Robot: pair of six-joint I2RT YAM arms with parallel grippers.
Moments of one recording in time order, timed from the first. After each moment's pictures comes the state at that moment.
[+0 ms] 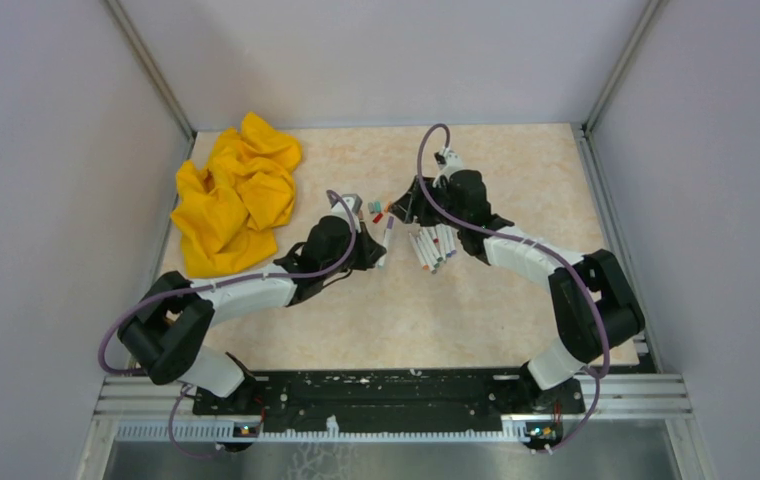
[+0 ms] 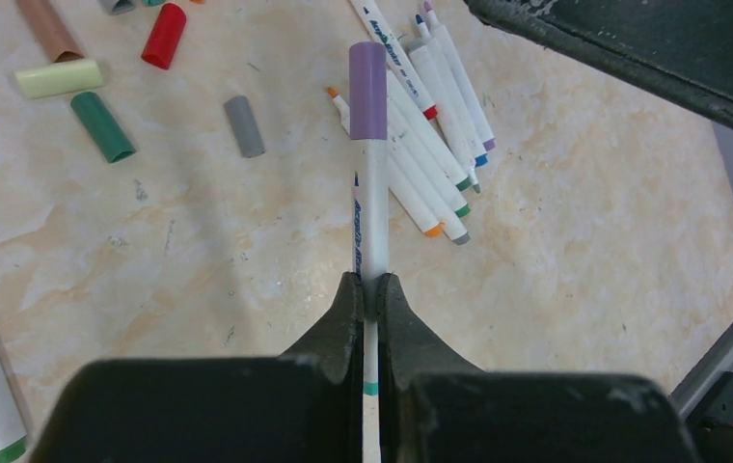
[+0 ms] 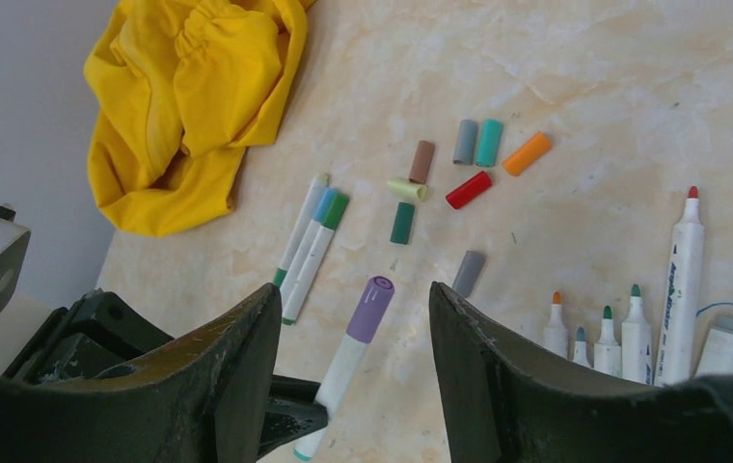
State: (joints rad) left arm -0.76 1.49 0.71 0.32 -0.07 -0.59; right arm 0.47 1.55 0.90 0.30 -0.29 0.56
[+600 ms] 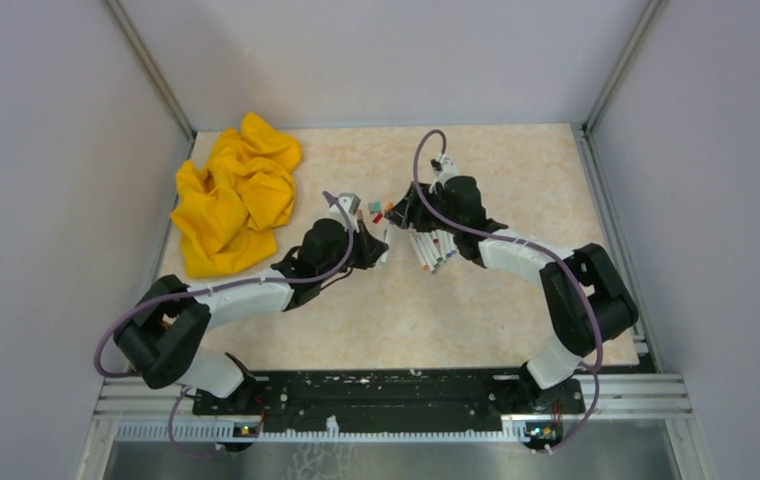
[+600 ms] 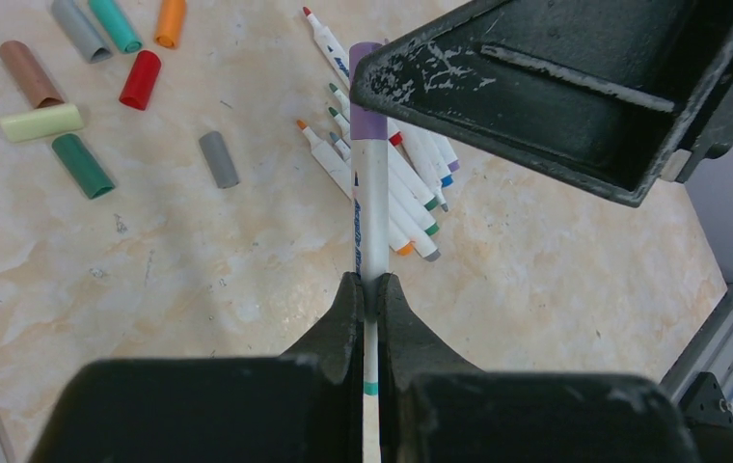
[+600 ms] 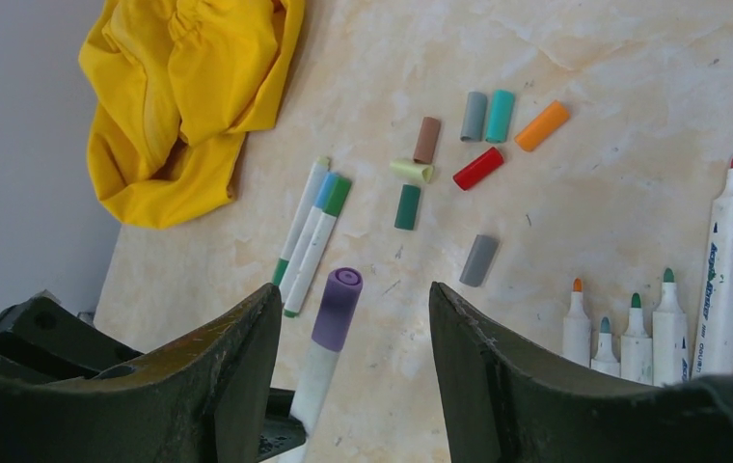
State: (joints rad) left arm -0.77 1.46 0.68 0.43 -0.05 -0.58; right arm 0.49 1.59 0.87 0.36 -0.30 0.61
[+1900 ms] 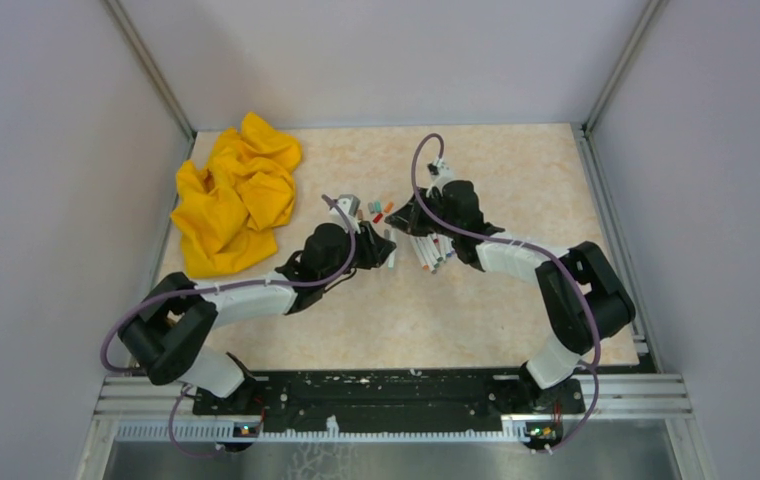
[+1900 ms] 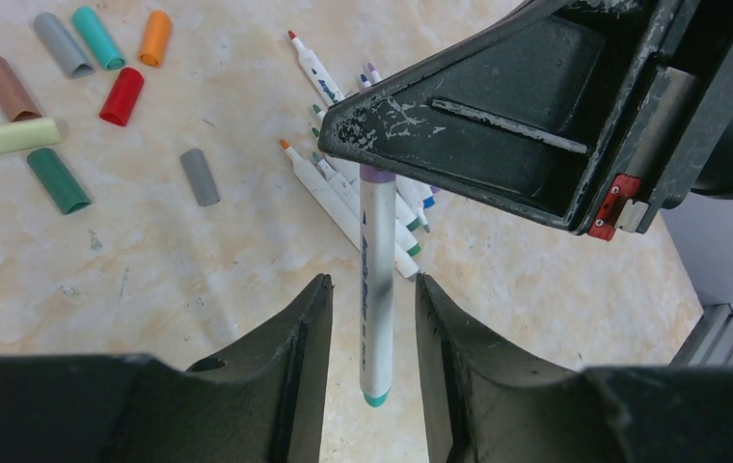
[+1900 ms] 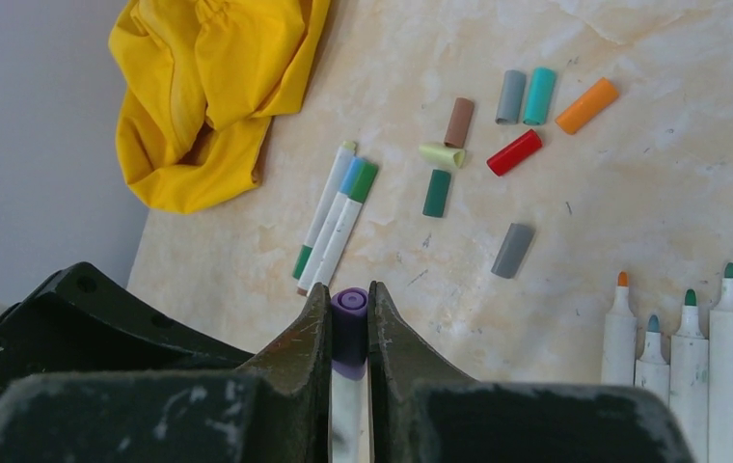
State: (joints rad) left arm -0.79 1.48 0.65 0.54 -0.10 -0.62; right arm 0.51 1.61 0.85 0.42 -0.34 0.66
